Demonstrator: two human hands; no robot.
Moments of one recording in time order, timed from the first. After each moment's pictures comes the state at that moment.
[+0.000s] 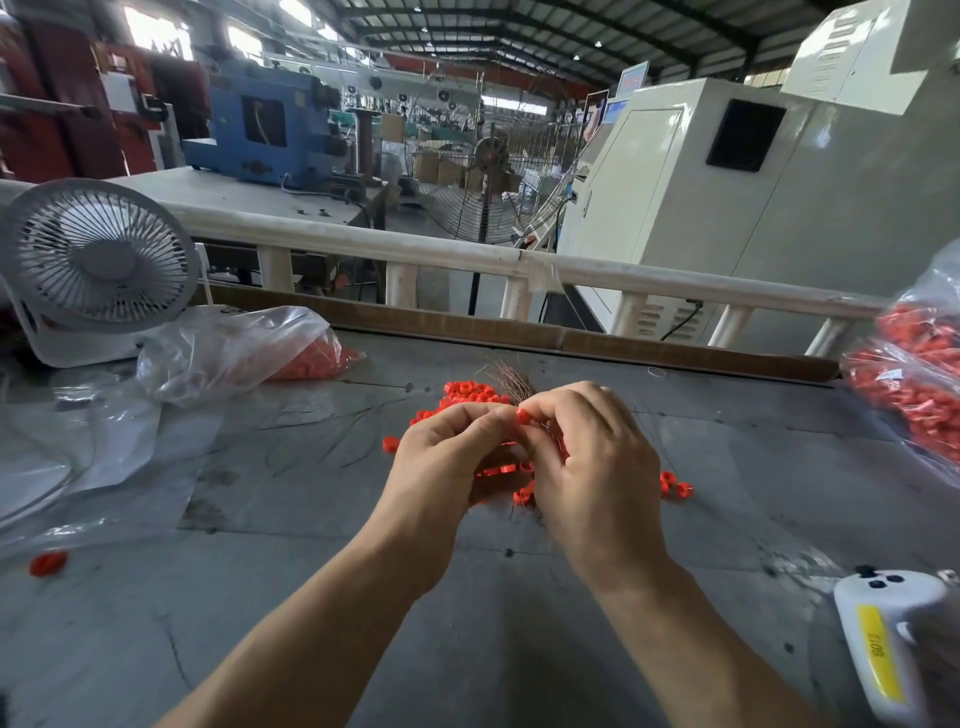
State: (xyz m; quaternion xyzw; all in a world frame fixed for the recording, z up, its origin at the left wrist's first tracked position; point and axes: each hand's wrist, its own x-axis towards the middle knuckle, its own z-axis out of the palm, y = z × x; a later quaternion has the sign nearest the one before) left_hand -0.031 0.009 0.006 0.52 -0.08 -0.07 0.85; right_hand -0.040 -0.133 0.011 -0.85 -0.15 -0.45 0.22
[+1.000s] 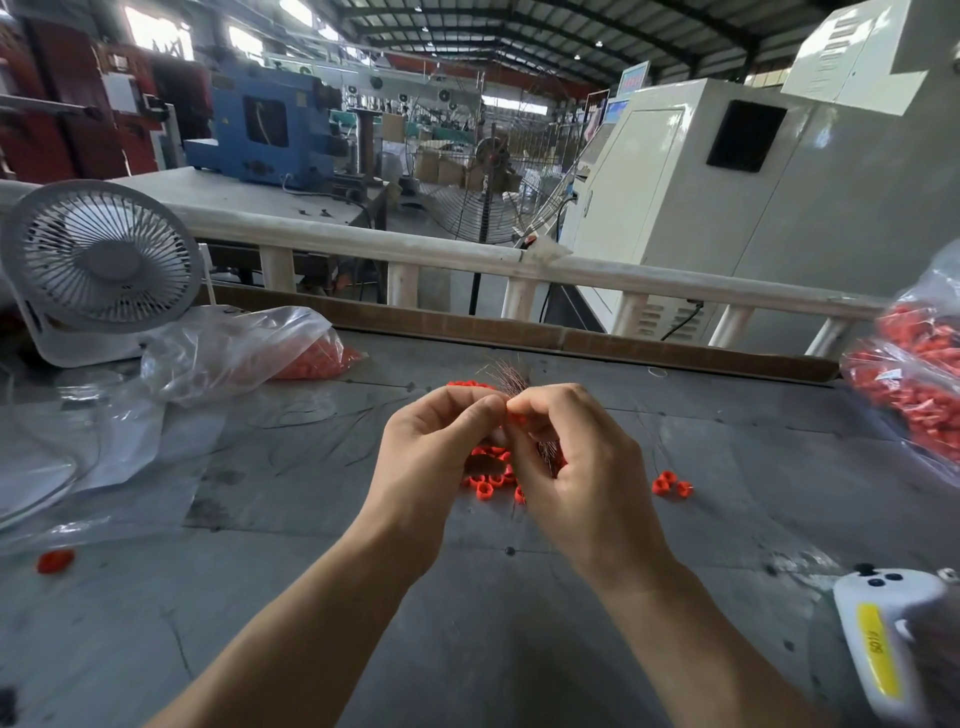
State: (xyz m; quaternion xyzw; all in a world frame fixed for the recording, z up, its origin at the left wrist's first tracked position) left_hand -0.029 0.017 0.011 0.54 -0.10 0.00 0.84; right_hand -0.045 -0.131 0.013 -0.83 -0.22 -0.40 0.32
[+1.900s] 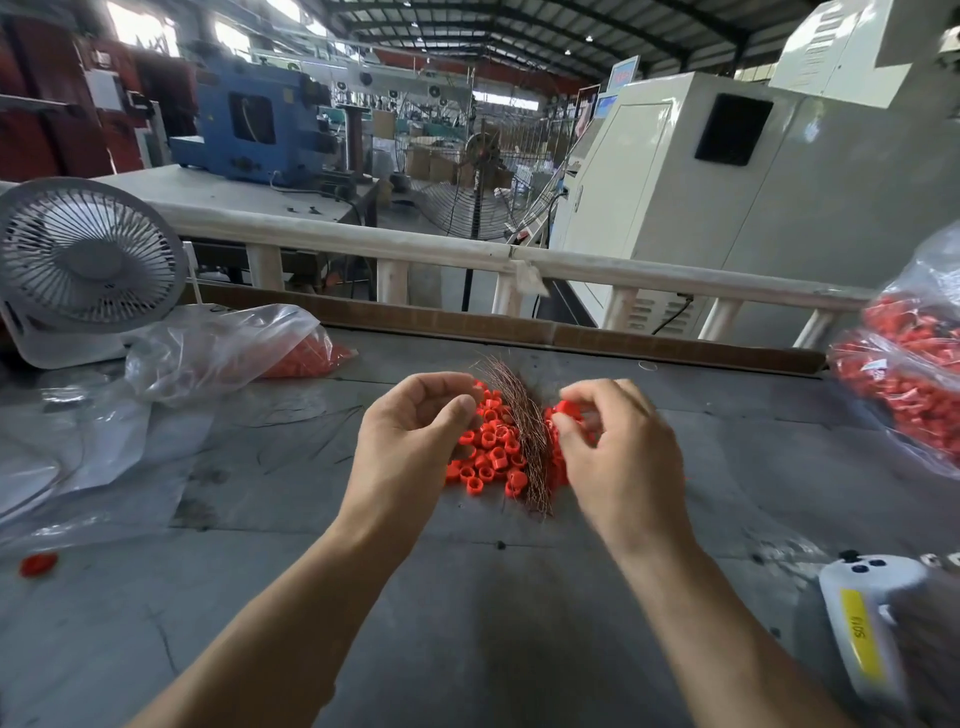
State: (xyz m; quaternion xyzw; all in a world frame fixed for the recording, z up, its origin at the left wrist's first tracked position) left_hand -0.028 0.022 0.012 0.63 -0.07 0.08 0.77; right_hand -0.032 -0.163 0.009 -0.88 -0.04 -0.40 0.27
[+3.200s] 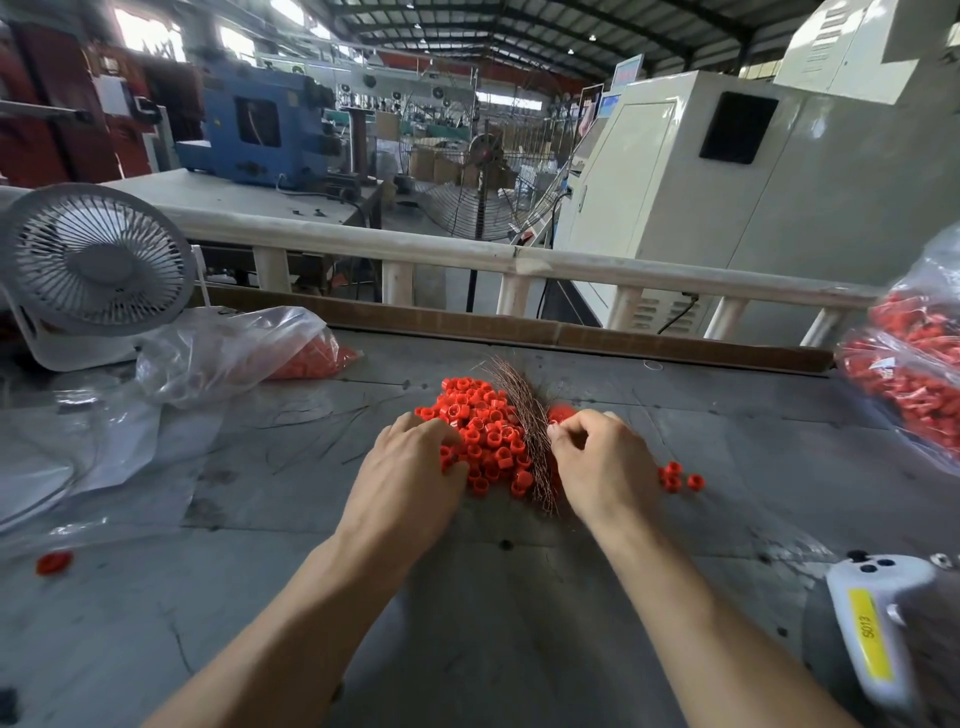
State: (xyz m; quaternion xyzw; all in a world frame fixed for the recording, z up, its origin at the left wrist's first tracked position) left_hand -0.013 0.032 -0.017 0.94 -0.07 0.13 0.32; right_hand 0.001 -0.165 -0.021 -0.92 0.12 -0.26 0.27
